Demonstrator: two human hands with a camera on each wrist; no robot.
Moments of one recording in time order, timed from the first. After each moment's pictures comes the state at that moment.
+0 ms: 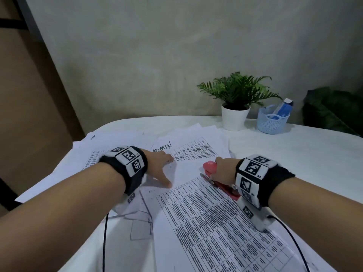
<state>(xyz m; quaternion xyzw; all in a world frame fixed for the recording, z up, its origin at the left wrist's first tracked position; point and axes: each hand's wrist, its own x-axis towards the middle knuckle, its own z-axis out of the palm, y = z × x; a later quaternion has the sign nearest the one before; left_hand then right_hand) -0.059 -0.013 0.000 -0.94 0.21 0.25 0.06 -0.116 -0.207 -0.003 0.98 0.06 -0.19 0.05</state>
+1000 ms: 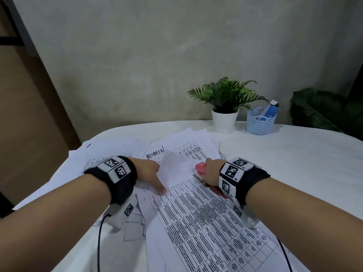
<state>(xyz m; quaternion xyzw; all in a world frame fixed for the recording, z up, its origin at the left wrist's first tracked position) -0.076 -0.013 0.000 -0.94 0.18 0.29 -0.03 -0.106 -0.218 -0.027 0.99 0.05 -0.13 0.03</state>
